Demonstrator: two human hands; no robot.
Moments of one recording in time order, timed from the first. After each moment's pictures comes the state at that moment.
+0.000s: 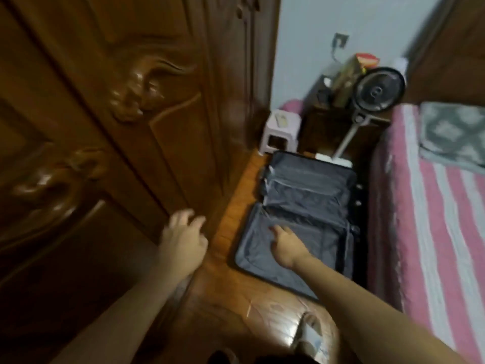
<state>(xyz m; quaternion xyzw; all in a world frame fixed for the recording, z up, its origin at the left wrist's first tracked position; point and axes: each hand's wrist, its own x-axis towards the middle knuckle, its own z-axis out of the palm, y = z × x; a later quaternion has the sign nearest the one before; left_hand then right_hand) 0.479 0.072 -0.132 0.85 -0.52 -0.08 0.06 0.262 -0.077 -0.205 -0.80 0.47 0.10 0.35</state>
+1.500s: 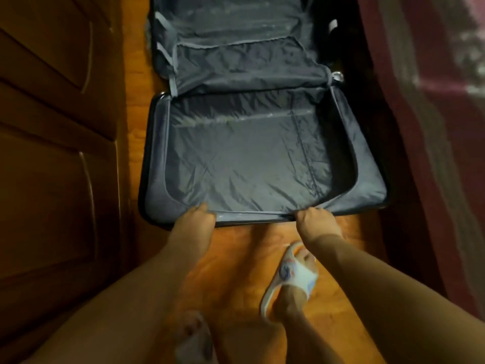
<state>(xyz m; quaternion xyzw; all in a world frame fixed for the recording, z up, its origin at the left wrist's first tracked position) 0.391 0.232 -0.705 0.60 -0.73 -0.22 -0.22 0.118 0.227 -0.715 -0.72 0.59 0.32 0.17</state>
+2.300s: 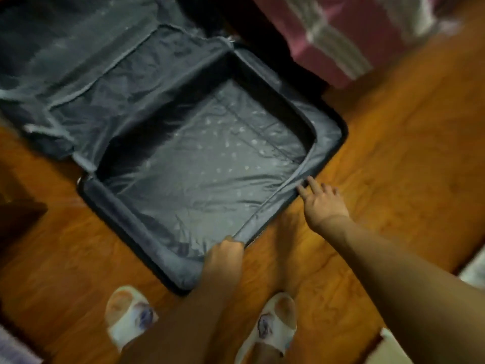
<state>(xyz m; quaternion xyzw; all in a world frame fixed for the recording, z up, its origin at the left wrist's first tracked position) 0.272 0.813 -0.737 0.39 -0.80 -0.30 -0.33 0.026 0.857 -0.734 -0.46 0.78 0.31 0.29</state>
